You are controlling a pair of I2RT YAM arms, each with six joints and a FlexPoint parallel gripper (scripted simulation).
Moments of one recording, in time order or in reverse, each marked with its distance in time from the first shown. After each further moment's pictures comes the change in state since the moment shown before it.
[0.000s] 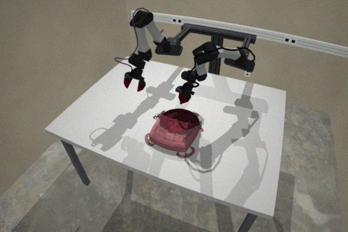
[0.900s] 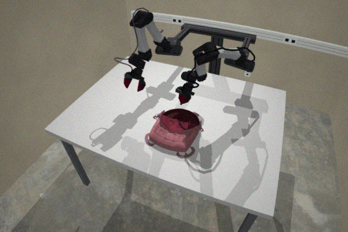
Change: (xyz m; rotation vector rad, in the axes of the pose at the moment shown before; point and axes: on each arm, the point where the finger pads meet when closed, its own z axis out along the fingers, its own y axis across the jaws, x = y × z) left arm -0.001 0.003 0.003 -0.006 0.003 0.001; right arm 0.000 0.000 0.000 0.000 0.000 0.000
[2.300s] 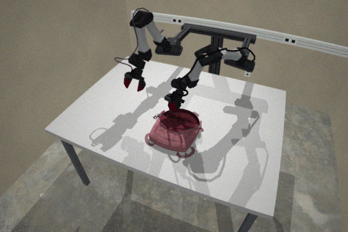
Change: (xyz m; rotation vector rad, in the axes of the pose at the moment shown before) left arm -0.086 -0.001 0.067 0.003 -0.013 -0.011; right arm 0.000 0.000 0.000 0.000 0.000 0.000
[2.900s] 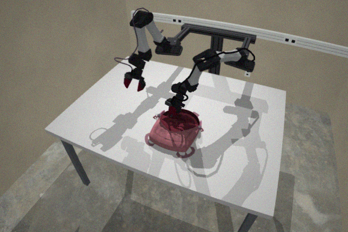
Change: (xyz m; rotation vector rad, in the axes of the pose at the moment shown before) left arm 0.026 0.002 0.026 -0.007 0.018 0.007; right arm 0.000 0.000 0.000 0.000 0.000 0.000
